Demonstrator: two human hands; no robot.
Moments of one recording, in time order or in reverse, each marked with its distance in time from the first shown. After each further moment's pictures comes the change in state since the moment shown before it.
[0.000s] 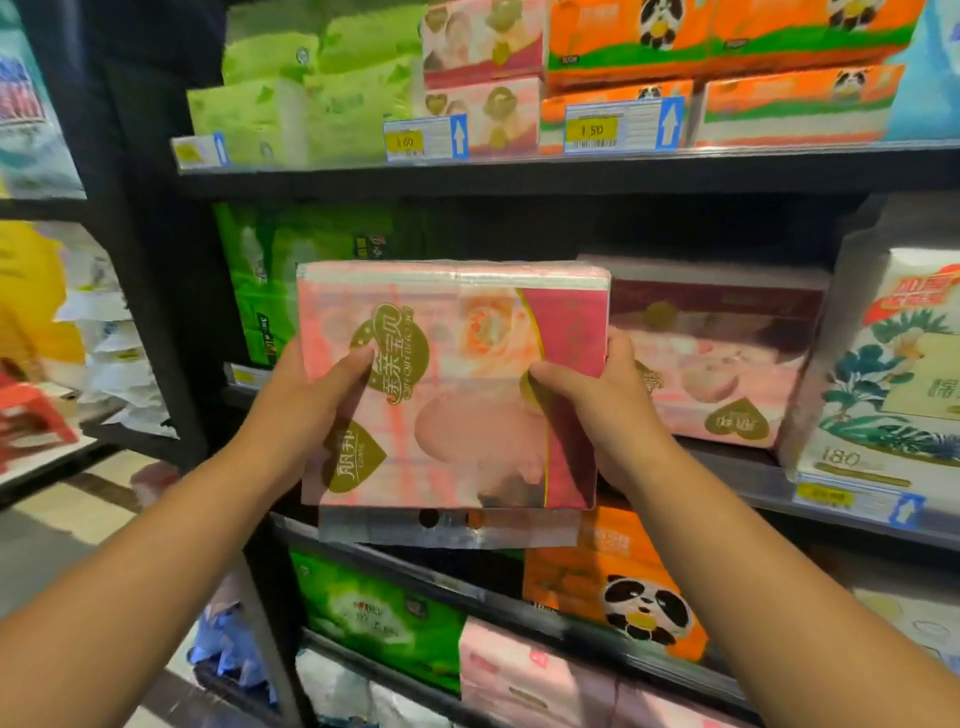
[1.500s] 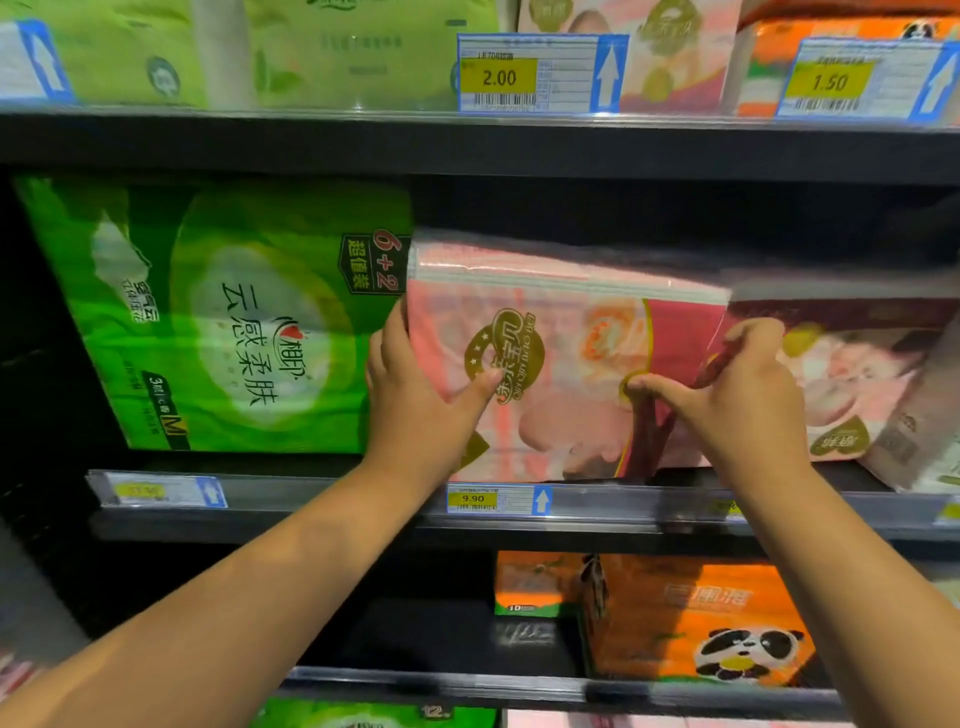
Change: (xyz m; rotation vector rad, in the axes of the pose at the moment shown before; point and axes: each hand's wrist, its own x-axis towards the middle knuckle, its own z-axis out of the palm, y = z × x) left_hand 0.171 -0.096 0.019 0.235 -0.046 0.286; right_hand 0.088 0.032 0.045 -1.114 0.682 -0.245
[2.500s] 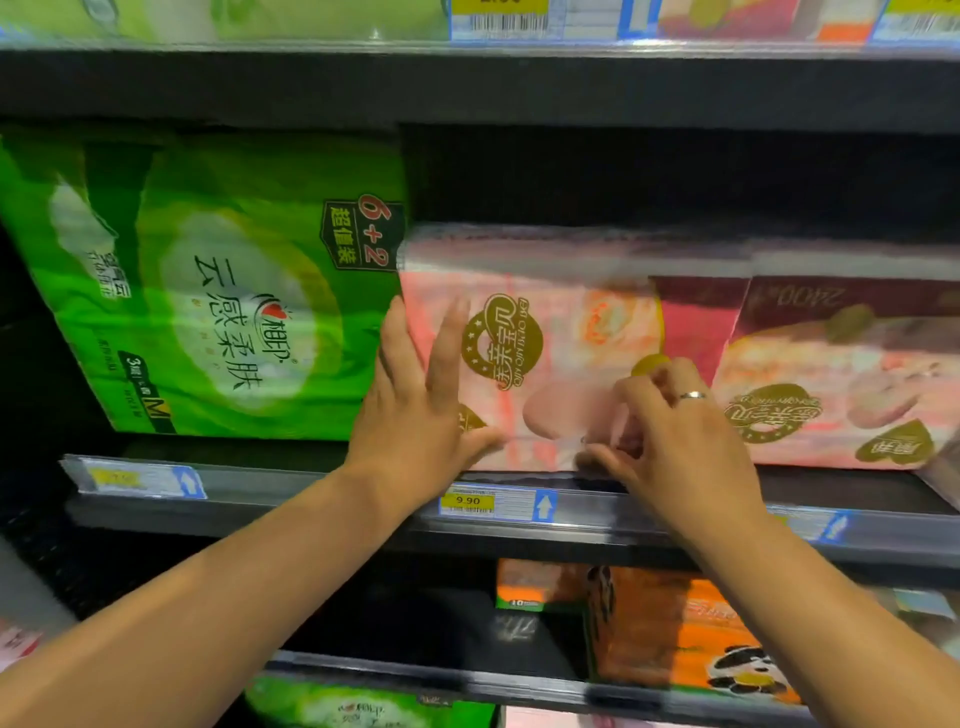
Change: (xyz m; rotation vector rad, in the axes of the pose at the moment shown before) left_hand 0.000 -0.020 0.009 0.663 -0.168 0.313; right_hand -0.027 0.009 0.048 -0.180 -0.194 -0.448
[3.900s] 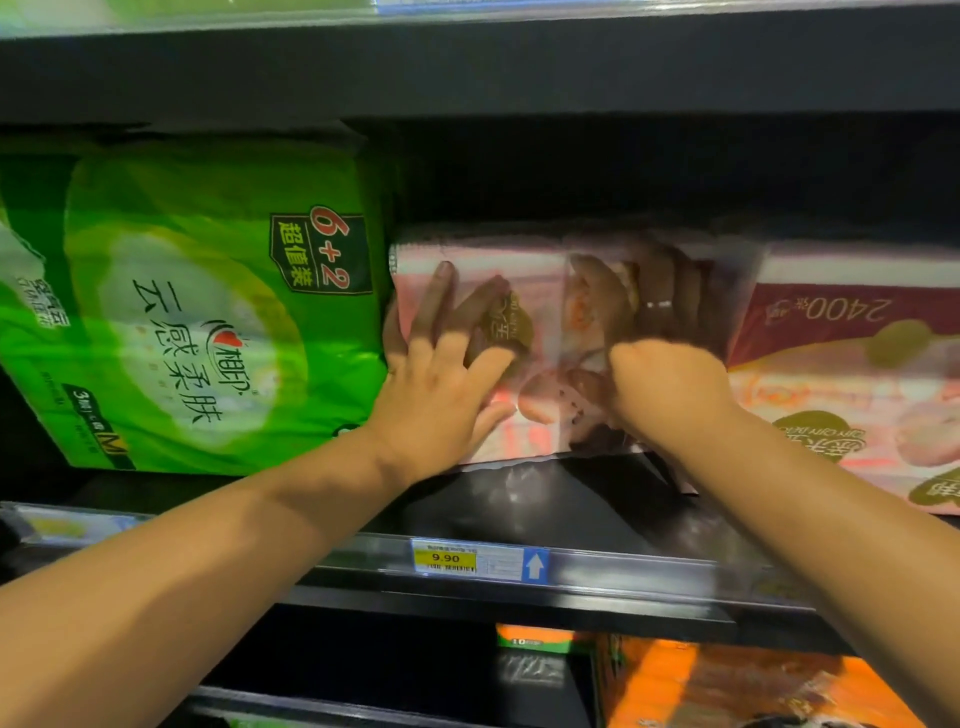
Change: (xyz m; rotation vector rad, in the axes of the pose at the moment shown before) left_hand 0.060 -0.003 0.039 0.216 0.144 0.365; right_hand 0.098 0.002 0.004 -0.382 -0.239 -0.002
